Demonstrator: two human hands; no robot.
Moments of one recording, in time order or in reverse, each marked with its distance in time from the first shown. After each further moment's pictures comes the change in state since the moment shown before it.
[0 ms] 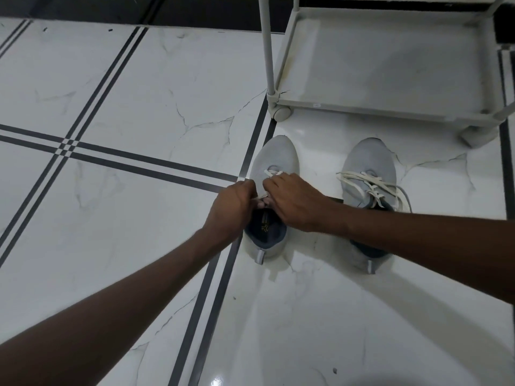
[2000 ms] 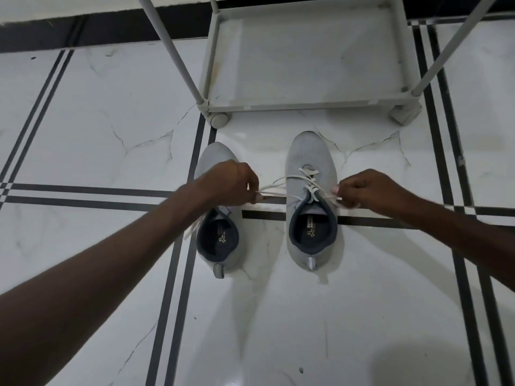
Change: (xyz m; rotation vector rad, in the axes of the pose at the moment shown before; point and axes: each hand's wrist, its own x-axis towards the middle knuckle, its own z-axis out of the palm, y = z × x) left_hand 0.086 0.114 -0.006 0.324 -0.520 0.280; right_hand -0.178 0.101 -0.100 0.886 -0.048 0.919
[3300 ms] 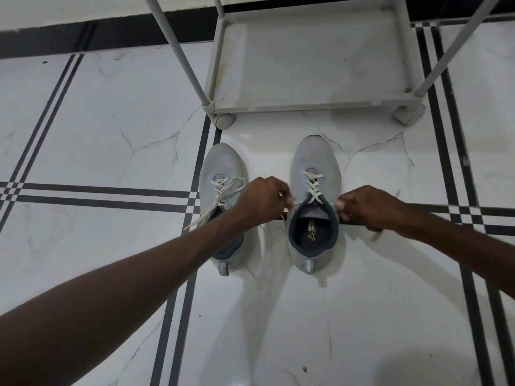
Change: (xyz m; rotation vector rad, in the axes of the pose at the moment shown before) left_hand 0.012 0.046 0.047 -0.312 0.196 -0.068; right_hand -0.003 0.024 0.016 -0.006 -0.137 0.106
